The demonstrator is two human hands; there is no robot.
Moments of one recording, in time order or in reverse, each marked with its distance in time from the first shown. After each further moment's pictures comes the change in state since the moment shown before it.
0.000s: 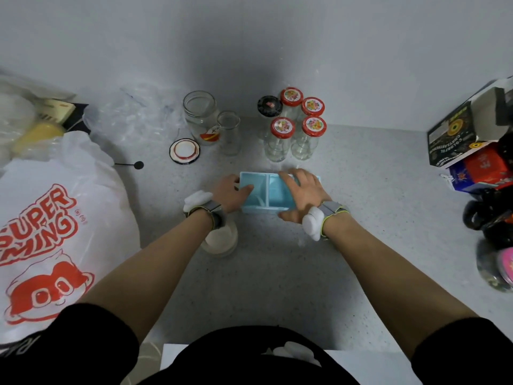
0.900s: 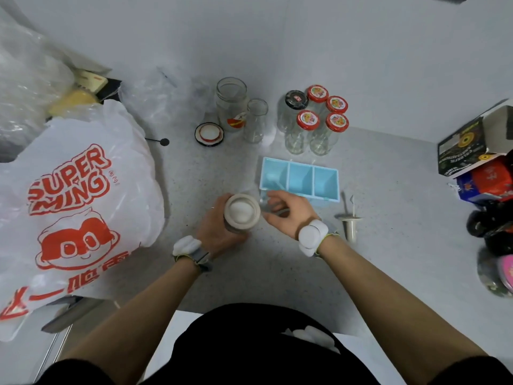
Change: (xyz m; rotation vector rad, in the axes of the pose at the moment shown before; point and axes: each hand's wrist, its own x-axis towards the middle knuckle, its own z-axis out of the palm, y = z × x) left_hand -0.115 -0.091 0.017 -0.272 0.192 0.240; right_hand -0.052 -0.101 0.015 0.690 0.031 0.094
